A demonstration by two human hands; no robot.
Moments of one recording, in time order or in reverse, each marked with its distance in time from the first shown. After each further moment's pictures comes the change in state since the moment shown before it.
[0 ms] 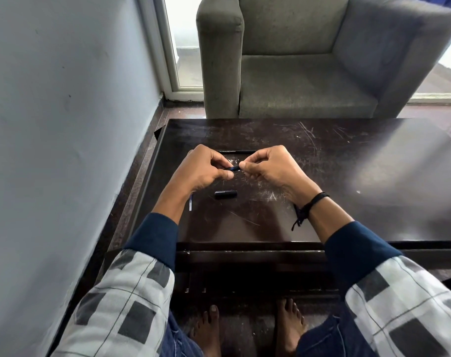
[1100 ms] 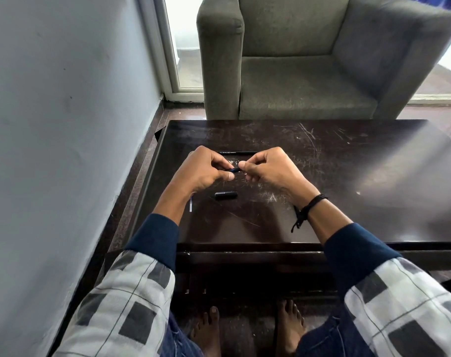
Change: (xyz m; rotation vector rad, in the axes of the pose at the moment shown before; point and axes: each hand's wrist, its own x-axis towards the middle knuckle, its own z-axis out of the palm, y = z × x) left_hand 0.000 0.000 0.000 -0.009 0.002 0.005; right_hand 0.002 0.000 0.001 -0.110 -0.011 -0.028
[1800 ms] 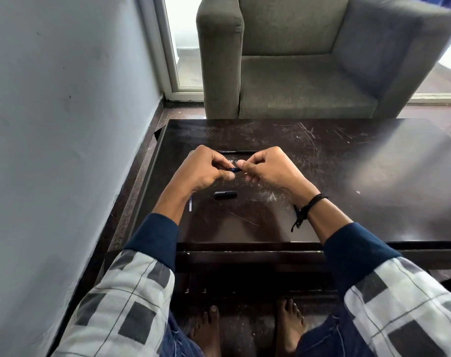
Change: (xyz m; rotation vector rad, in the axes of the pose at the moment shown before) left_hand 0.001 0.000 0.000 0.003 -0.013 0.007; right_hand 0.001 0.001 0.001 -0.036 -0.014 -0.011
